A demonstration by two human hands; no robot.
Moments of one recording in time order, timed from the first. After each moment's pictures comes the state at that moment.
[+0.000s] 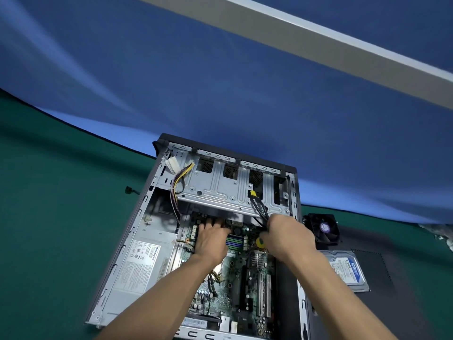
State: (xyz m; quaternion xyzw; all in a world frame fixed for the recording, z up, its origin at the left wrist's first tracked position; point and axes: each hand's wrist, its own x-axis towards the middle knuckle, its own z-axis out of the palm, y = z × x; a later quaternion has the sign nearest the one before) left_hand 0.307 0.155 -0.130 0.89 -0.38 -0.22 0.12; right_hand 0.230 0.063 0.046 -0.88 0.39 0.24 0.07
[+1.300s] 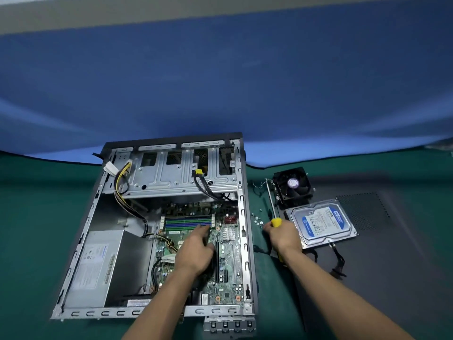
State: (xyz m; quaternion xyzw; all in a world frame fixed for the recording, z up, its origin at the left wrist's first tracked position) left_hand 0.223 0.146 -0.094 0.90 -0.21 -0.33 0.18; right_hand 0.101 -0.020 -0.100 -0.62 0.61 0.03 0.49
